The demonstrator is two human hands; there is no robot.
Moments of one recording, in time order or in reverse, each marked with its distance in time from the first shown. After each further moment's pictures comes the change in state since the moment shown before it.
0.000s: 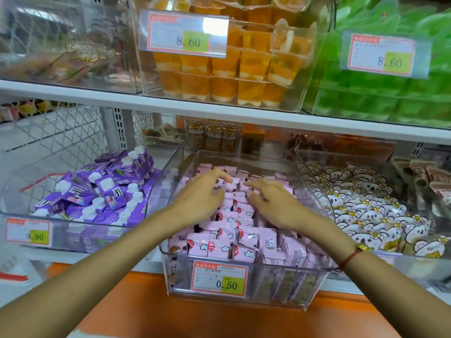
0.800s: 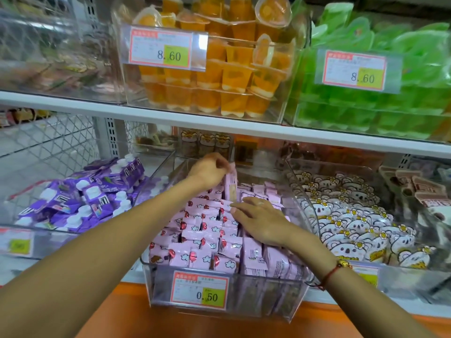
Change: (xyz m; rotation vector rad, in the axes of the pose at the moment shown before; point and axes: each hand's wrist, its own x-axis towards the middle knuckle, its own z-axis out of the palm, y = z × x) left_hand 0.086 0.015 0.014 -0.155 0.084 -0.152; right_hand -0.010 0.005 0.003 -0.075 -0.228 0.159
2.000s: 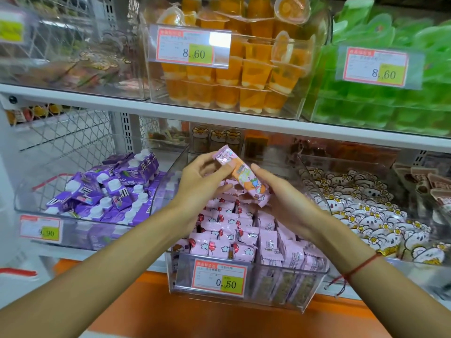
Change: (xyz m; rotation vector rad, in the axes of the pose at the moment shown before) left_hand -0.107 0.021 -0.035 -0.869 0.151 -0.136; right_hand -0.028 -0.037 -0.035 1.245 -0.058 -0.035
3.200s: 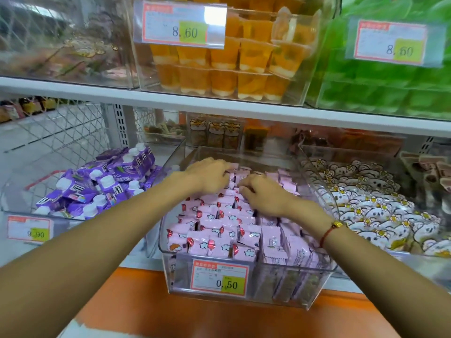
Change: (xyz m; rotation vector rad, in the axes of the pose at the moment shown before) left_hand 0.091 -0.032 -0.008 1.528 -0.511 0.210; right_hand 0.060 0.035 -0.013 -1.174 0.047 -0.180
